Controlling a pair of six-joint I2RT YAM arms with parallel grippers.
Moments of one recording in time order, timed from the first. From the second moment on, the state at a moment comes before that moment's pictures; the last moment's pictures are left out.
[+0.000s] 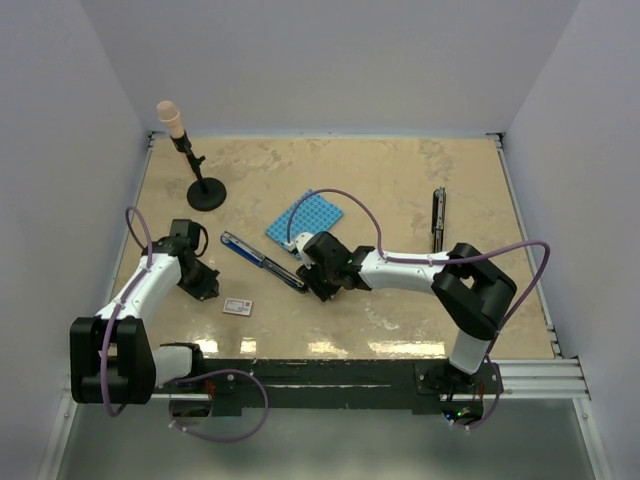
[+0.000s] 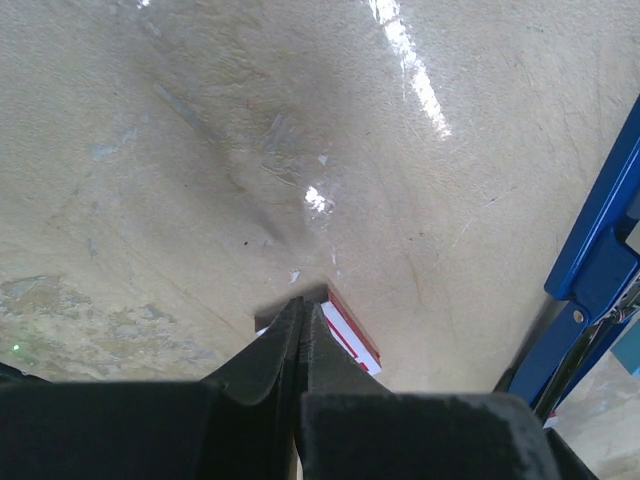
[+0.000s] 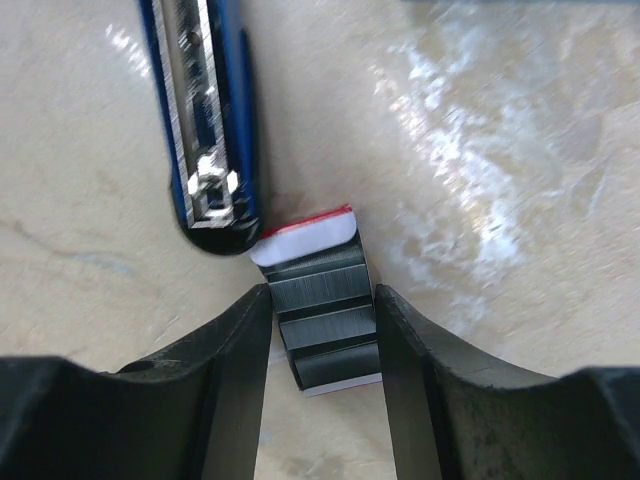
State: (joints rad) left arm -0.01 1.22 0.69 -0.83 -0.07 -1.00; right arm 0.95 1.78 1.04 -0.26 0.06 0.07
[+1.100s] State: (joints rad) left arm -0.01 1.28 0.61 -0.74 0.00 -0.93; right arm 1.23 1.92 1.19 -0.15 0.09 0.20
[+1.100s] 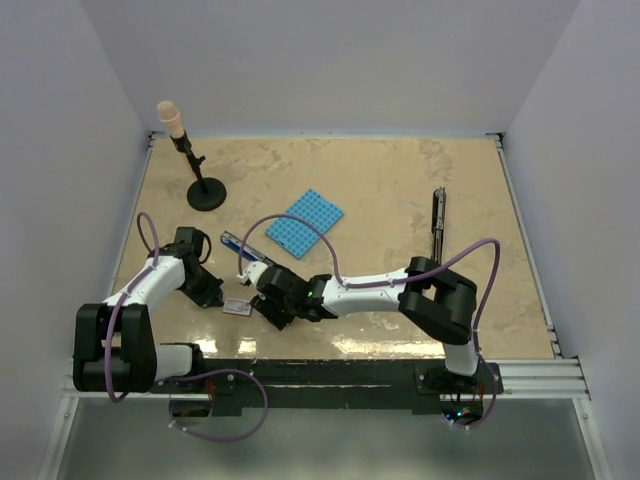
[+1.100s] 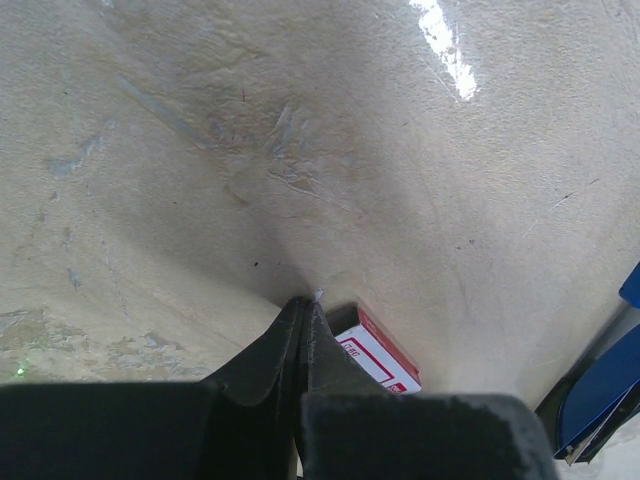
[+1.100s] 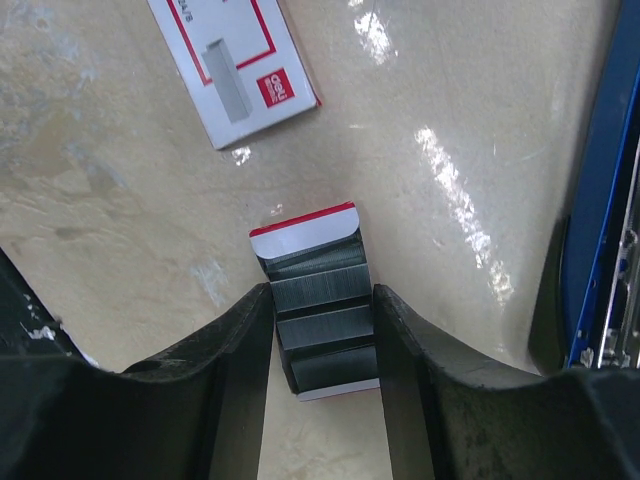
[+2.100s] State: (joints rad) left arm -0.01 1.28 0.60 -0.71 0.06 -0.92; right arm 1.23 1.92 1.15 -0.08 0.11 0.11
